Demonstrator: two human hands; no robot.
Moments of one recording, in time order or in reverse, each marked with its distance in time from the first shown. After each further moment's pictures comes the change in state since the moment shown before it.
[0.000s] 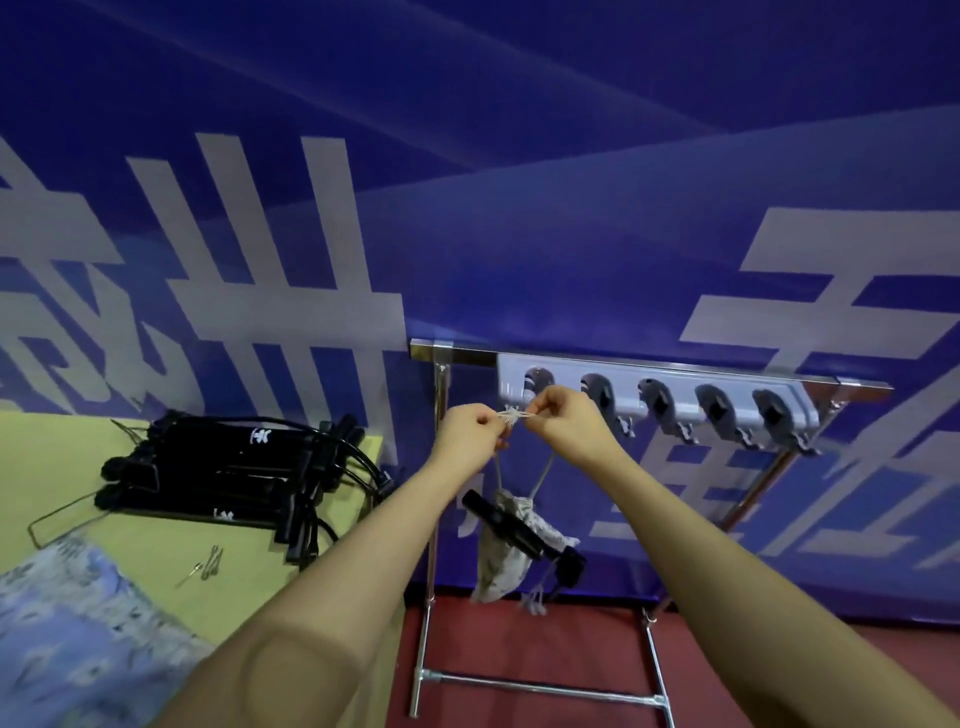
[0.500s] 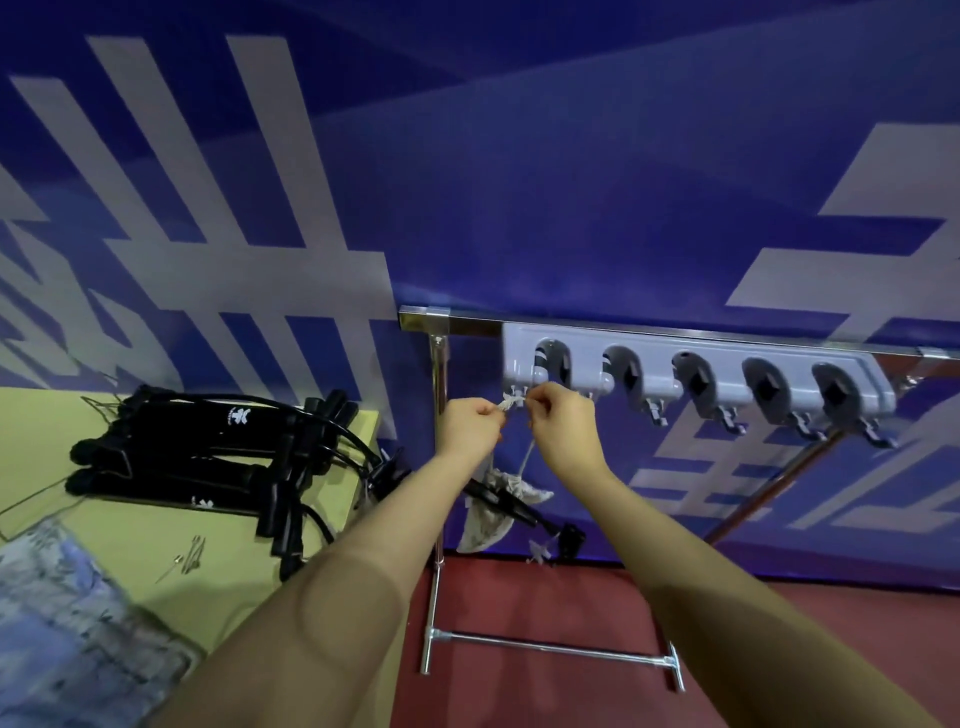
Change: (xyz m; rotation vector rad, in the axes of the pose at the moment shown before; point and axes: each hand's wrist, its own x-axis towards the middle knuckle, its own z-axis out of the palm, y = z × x) left_hand 0.064 -0.048 0.030 0.014 0.093 -0.152; right_hand 0.044 0.054 0.050 -0.145 0.138 0.015
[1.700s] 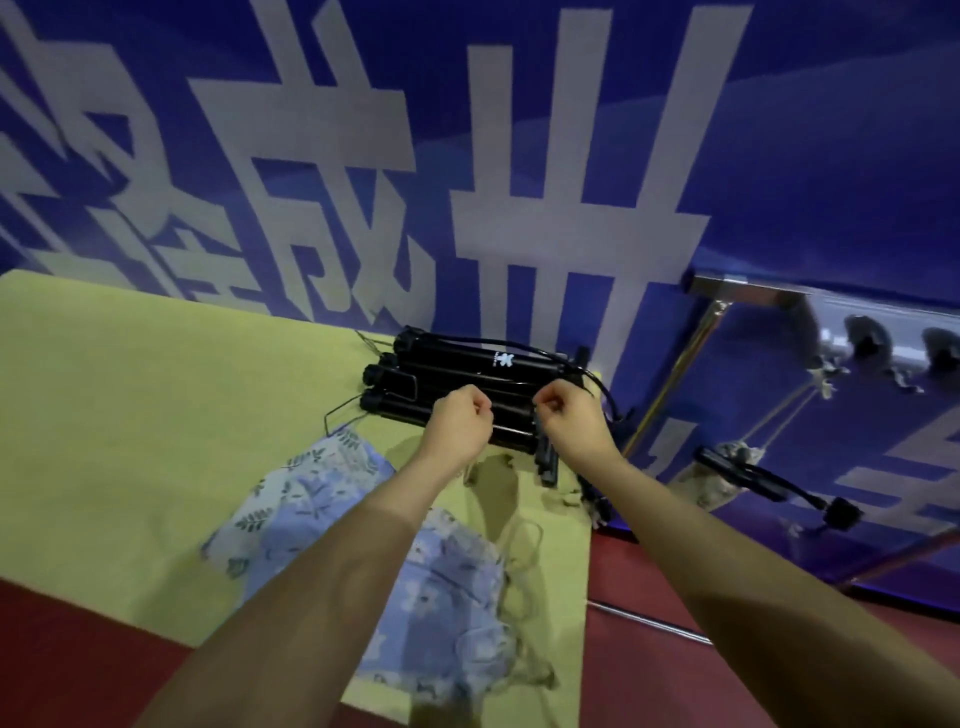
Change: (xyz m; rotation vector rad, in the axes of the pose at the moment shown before) left_hand -0.058 -0.154 -0.321 0.329 0.120 0.042; right_hand -0.102 -0.188 0.237 0.051 -0.221 -0.097
